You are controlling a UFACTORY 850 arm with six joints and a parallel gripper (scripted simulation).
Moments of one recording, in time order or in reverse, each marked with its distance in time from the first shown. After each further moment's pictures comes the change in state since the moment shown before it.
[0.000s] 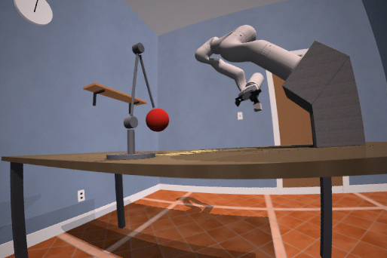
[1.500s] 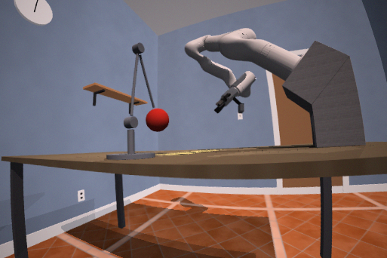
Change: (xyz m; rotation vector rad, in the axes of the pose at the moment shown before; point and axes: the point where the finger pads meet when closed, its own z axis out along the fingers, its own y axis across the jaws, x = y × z) arm -0.031 -0.147 0.041 0.479 -0.056 0.534
